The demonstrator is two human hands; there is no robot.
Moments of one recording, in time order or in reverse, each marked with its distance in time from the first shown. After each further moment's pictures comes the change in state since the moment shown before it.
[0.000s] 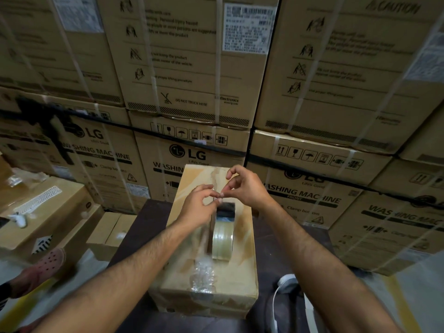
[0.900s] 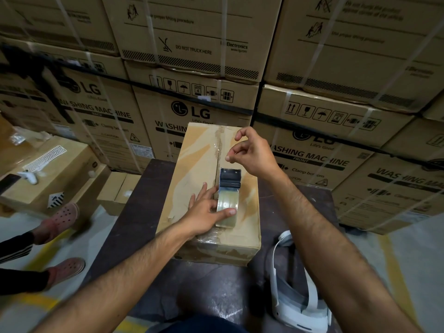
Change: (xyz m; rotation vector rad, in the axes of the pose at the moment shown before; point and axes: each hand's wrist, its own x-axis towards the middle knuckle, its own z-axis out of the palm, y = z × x) left_hand -0.102 -0.038 0.025 0.082 -0.429 -0.159; right_hand -0.029 0.000 0.018 0.079 0.088 0.026
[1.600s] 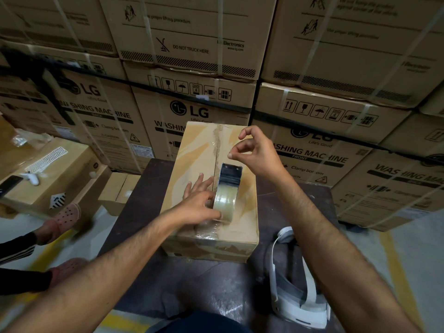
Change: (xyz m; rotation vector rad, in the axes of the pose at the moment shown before) left_hand -0.007 0.019 -0.029 0.237 -0.113 -0.005; right_hand -0.018 0.005 -0.013 0.051 0.030 -0.054
